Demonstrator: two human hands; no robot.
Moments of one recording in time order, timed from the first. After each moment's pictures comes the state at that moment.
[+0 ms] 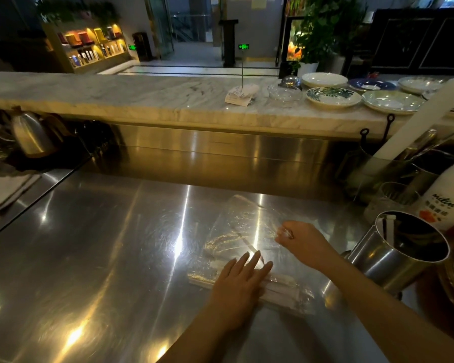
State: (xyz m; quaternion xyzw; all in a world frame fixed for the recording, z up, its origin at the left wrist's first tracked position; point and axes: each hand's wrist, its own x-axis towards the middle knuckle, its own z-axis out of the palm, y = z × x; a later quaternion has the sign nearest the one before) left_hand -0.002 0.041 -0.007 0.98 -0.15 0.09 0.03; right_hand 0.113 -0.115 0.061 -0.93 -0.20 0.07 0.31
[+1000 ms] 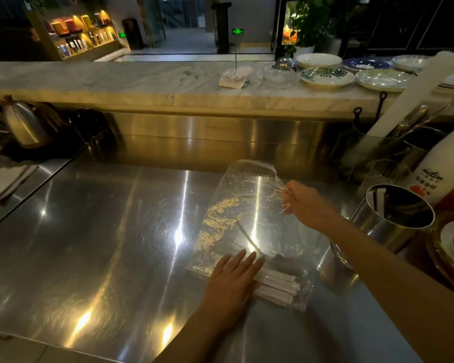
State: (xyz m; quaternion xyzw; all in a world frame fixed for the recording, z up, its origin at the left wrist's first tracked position) left_hand -0.046 0.041 -0.010 0.98 -0.14 0.11 0.04; right_hand 0.116 -0.121 0.094 -0.91 -0.17 0.09 0.36
